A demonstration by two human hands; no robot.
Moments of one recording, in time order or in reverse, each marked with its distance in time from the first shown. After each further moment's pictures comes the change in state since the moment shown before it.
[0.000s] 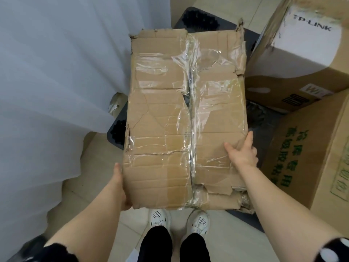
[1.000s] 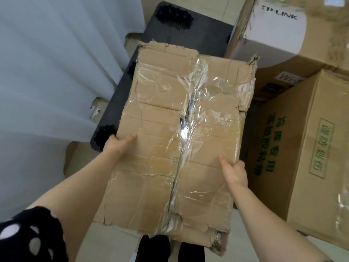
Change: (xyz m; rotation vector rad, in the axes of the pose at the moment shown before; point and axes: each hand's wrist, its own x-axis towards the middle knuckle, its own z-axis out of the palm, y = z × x) left_hand -0.029 0.081 0.070 0.749 -0.089 0.748; right_hand -0.039 0.048 0.004 0.248 0.014 0.207
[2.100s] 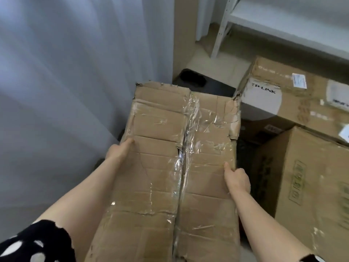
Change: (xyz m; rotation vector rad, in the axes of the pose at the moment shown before) left_hand -0.130 0.028 -0.136 -0.194 0.146 0.049; right_hand -0.126 -0.069 -0.047 -0.231 0.181 -0.232
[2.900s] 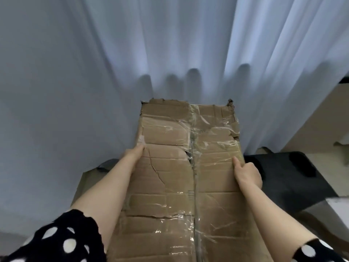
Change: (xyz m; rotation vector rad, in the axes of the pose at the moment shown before) left_hand -0.406 -0.184 -0.099 -0.784 0.663 -0.294; right_hand -0.178 -0.024 -0.137 -0.303 -0.308 -1.050
